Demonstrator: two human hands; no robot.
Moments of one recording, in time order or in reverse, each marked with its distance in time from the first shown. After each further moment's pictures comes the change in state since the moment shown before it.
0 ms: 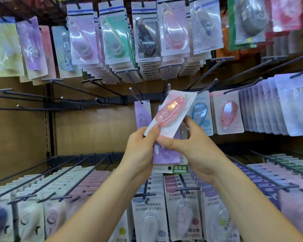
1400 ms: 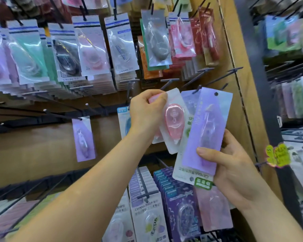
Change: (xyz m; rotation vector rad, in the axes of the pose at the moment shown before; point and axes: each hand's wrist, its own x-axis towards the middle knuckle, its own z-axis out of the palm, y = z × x) left_hand 0.015 0.025 0.196 0.285 -0.107 0.425; right_hand -0.116 -0.066 -0.147 0.275 0.338 -0.097
